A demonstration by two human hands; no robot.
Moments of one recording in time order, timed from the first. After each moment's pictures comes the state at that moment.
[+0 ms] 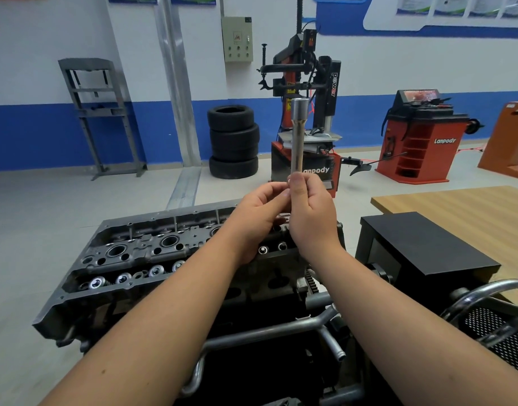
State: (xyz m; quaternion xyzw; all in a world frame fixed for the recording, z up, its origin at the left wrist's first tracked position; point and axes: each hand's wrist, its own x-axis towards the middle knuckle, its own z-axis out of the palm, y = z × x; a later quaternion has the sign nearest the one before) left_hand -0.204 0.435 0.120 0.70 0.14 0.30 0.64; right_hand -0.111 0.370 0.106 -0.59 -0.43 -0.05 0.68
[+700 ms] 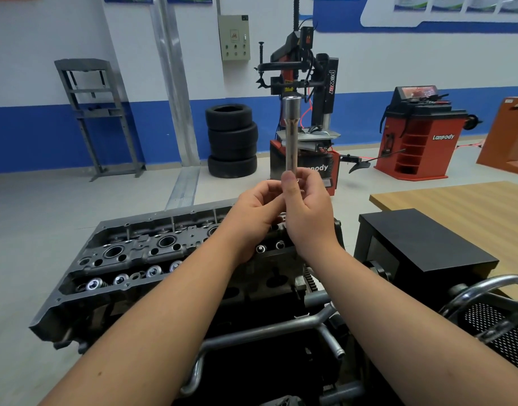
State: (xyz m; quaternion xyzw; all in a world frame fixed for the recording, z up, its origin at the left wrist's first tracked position) left_hand -0.203 0.436 0.118 0.71 0.13 0.30 0.62; right_hand -0.114 0.368 0.107 -0.57 -0.43 -0.02 0.70
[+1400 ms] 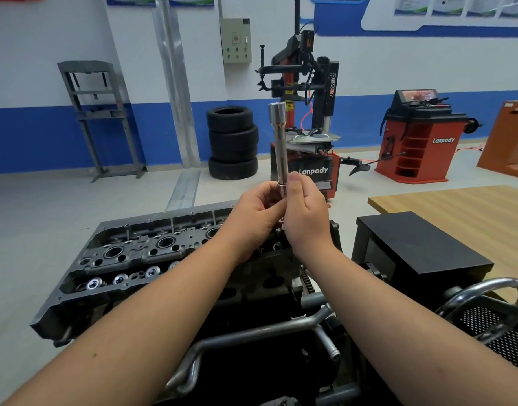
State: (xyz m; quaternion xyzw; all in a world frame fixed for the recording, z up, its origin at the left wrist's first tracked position) left_hand -0.199 0.436 0.118 0.75 0.13 0.33 0.56; right_hand -0.112 0.371 0.106 -0.57 -0.41 0.00 0.71
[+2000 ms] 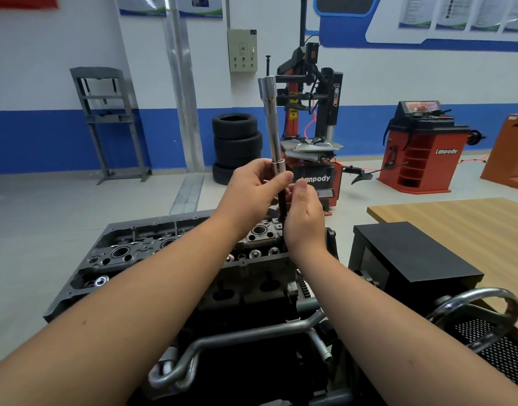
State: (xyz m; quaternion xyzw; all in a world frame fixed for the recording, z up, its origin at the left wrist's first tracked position) left_hand -0.195 0.437 0.160 0.77 0.13 0.43 0.45; right_hand -0.110 0.368 0.108 -0.60 -0.36 0.01 0.72
